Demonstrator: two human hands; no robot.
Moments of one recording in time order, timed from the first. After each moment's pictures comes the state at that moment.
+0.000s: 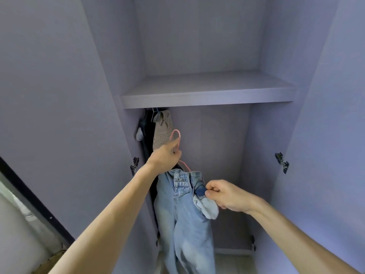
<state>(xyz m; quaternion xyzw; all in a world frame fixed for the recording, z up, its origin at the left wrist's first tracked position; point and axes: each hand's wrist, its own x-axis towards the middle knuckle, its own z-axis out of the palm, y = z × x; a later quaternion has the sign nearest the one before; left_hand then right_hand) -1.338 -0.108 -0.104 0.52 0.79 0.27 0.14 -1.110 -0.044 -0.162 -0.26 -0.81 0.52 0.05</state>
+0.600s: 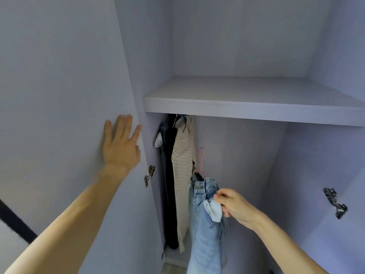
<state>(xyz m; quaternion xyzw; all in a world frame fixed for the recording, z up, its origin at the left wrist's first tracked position) -1.521 -0.134 -0.105 0.35 0.87 -0.11 -0.33 -1.226 0.039 -0.206 -0.32 -0.73 0.61 0.07</state>
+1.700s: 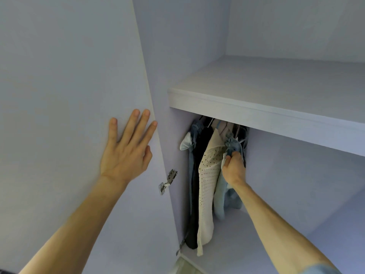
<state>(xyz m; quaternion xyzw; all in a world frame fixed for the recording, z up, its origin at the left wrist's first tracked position) -1.570 -0.101 -0.133 0.31 0.80 -0.19 -0.48 -1.489 0.201 -0.261 -0.34 -0.82 0.40 0.24</state>
